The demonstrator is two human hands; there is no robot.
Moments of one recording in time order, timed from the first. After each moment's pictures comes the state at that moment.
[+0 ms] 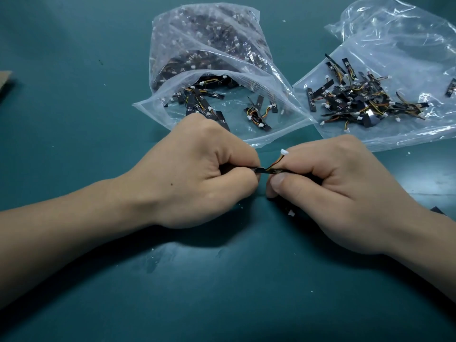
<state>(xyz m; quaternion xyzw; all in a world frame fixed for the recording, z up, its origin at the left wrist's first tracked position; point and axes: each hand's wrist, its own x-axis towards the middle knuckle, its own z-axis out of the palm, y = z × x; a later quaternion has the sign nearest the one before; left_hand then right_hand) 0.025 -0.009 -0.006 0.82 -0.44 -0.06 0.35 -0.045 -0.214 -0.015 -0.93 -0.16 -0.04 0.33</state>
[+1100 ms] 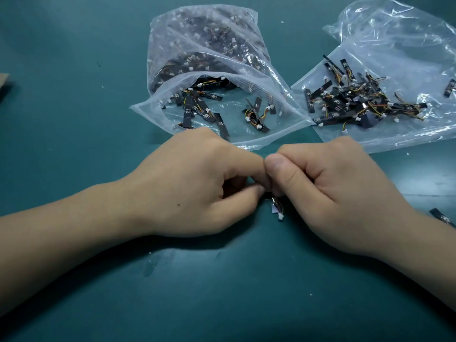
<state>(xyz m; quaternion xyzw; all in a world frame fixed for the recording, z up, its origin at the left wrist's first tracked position) 0.023 -0.010 -0.008 0.84 -0.47 -0.07 0.26 -0.046 -0.210 -0.018 -0.95 -0.11 -0.08 0.29</state>
